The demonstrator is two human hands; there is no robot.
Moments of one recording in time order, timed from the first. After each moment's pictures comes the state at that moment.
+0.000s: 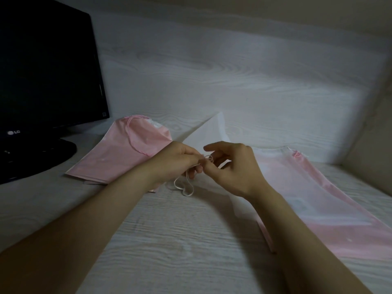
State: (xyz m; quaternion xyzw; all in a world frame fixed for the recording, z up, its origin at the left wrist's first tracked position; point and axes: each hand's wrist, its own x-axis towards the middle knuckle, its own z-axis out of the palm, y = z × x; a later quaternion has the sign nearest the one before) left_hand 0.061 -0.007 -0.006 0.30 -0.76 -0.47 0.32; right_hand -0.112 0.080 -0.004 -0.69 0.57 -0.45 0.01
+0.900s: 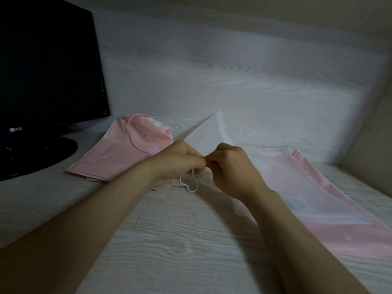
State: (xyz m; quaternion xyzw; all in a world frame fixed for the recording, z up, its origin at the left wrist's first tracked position) left_hand 0.060 -0.003 -0.004 0.33 -0.77 -0.47 0.28; right_hand -0.117 0.064 -0.016 -0.76 0.55 -0.29 -0.18
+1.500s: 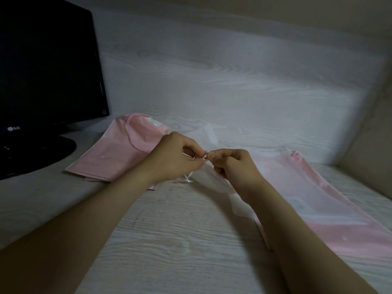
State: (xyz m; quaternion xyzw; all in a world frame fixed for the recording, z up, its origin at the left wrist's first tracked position) left_hand 0.064 -0.008 -0.006 0.25 -0.83 -0.28 0.41; right_hand -0.112 0.076 -0.009 -0.52 0.57 -0.56 0.31
